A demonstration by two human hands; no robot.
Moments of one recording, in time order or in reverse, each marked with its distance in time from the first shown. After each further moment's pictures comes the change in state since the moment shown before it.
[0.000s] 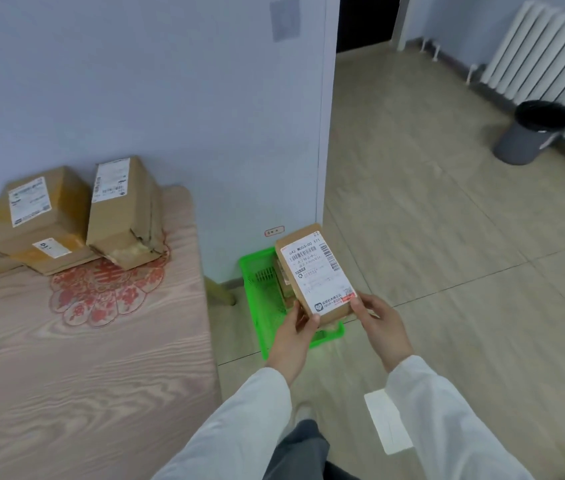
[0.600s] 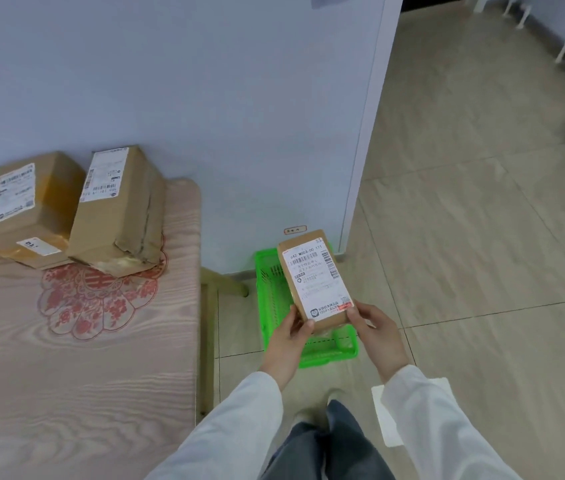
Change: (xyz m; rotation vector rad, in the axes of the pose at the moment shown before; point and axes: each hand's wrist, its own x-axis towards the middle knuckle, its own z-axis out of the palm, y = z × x) left_hand 0.106 0.007 -0.008 -0.006 0.117 -0.138; right_hand 0.124 0.003 0.033 -0.048 -0.176 0.066
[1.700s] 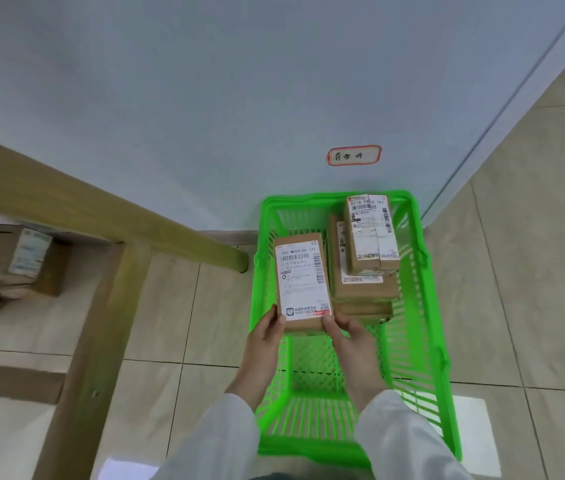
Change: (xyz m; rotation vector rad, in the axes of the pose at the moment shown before) left_hand 0.357 -0.355 -0.003 -0.267 0.363 -0.229; right_hand 0.312 0.343 0.200 0.000 -0.114 0.213
